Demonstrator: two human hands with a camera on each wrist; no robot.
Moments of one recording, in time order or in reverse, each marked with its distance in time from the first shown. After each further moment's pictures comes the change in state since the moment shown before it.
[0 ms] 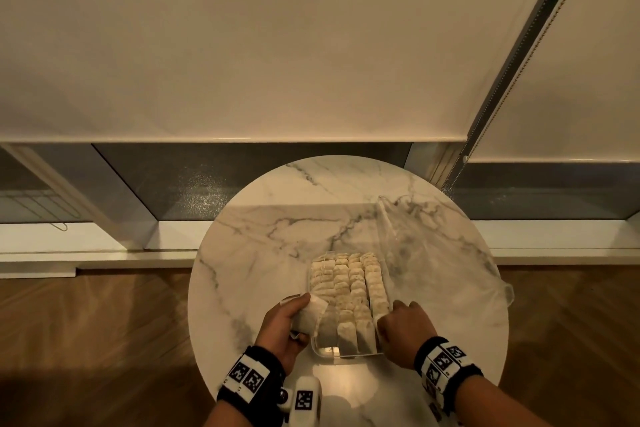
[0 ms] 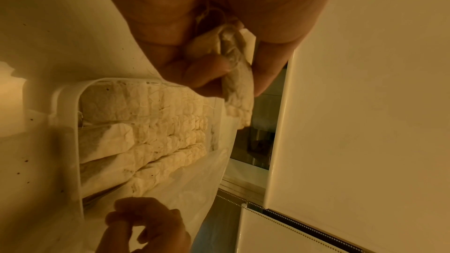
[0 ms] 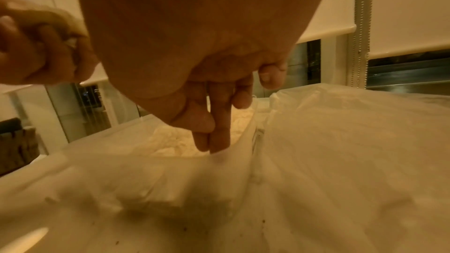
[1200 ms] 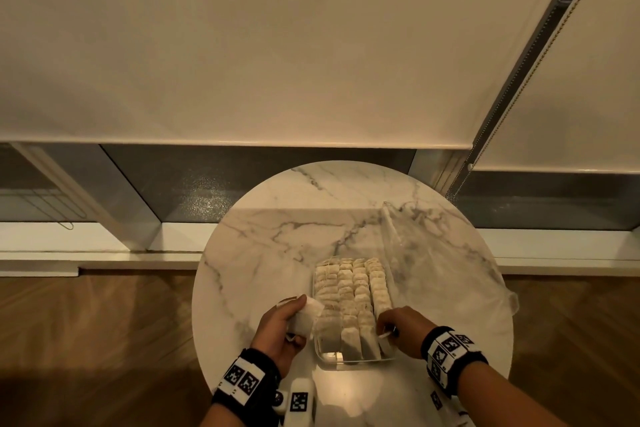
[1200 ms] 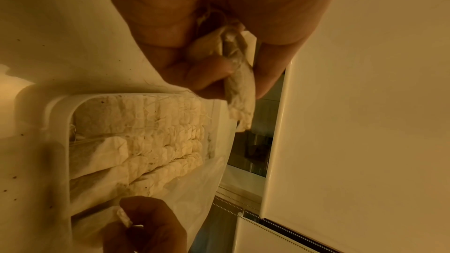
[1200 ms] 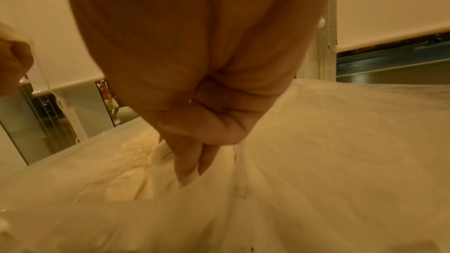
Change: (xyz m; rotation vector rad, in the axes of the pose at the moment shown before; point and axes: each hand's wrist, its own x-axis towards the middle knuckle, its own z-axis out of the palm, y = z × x) left_hand -0.006 0.012 -0.011 -0.002 -0.005 -0.022; right_hand 0.019 0.019 0.002 0.580 -0.158 0.029
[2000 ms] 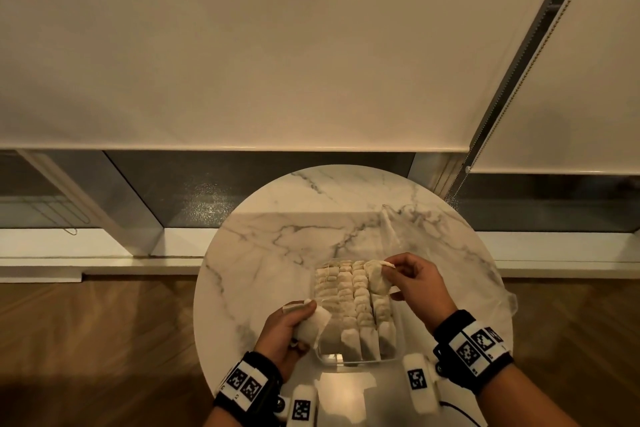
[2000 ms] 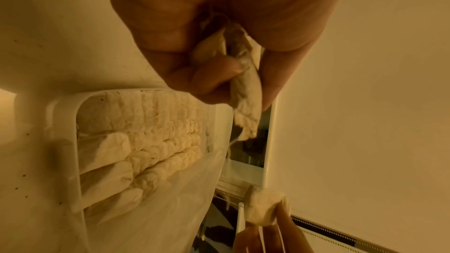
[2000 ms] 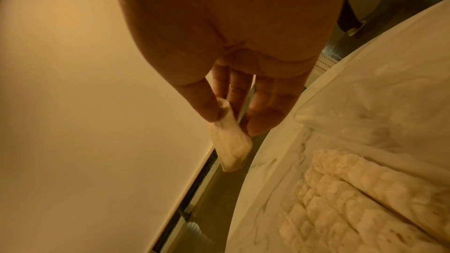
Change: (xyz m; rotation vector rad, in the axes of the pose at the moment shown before) left_hand -0.010 -0.004 0.005 0.062 -0.094 0.064; right_hand -0.034 -0.049 -0.065 1.110 0.559 -0.042
